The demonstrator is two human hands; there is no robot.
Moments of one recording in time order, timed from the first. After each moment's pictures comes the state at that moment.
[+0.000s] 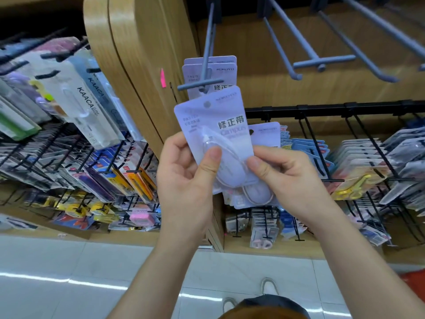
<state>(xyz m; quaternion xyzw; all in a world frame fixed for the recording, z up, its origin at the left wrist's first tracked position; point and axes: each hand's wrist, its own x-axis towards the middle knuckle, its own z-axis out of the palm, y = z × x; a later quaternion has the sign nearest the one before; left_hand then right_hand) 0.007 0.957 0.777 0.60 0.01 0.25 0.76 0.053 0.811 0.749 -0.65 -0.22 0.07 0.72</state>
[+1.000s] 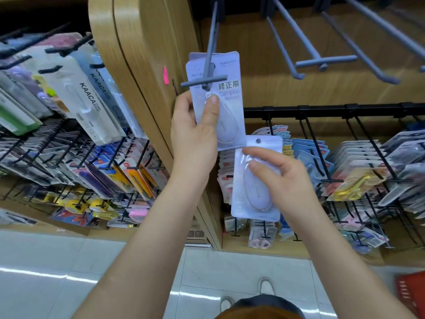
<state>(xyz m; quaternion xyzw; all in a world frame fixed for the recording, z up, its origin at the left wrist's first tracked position) 0.072 0.963 0.793 0.69 0.11 0.23 0.67 0.047 0.817 0.740 -0.73 -0.09 0.03 0.68</state>
